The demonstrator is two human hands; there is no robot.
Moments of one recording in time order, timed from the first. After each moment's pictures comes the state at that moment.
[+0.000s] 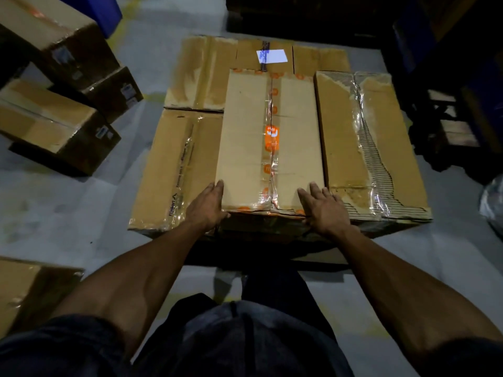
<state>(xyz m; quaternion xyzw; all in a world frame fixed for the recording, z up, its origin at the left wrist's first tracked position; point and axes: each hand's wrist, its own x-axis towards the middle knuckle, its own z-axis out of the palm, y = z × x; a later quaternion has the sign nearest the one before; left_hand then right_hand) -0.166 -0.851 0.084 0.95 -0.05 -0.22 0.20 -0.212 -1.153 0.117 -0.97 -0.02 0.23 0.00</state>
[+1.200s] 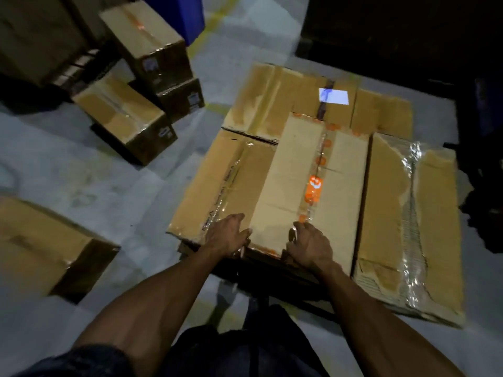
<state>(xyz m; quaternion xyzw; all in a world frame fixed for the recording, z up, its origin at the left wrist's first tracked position) -0.155 -0.829 0.166 0.94 0.08 -0.25 0.23 -0.143 -1.050 0.176 -0.95 -0.03 0.27 0.13</state>
